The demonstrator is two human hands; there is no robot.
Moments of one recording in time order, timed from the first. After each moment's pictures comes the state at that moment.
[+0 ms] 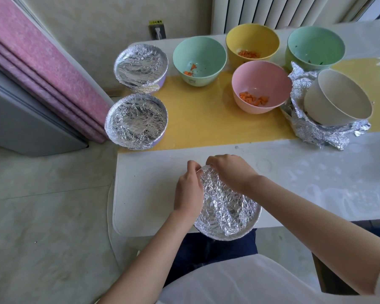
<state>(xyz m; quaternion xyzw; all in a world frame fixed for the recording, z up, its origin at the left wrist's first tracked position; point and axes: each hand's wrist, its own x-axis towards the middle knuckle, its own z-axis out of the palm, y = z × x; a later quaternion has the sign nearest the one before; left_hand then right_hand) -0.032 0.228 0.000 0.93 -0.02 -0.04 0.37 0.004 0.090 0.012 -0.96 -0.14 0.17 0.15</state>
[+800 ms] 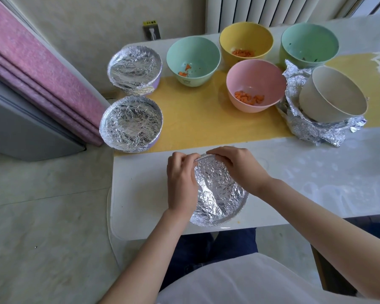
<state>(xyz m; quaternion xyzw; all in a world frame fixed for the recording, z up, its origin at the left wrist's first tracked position) -0.020 0.231 0.009 0.91 -0.11 0.14 0.37 -0.009 0.071 0.038 -0.92 -0.08 0.03 0.39</state>
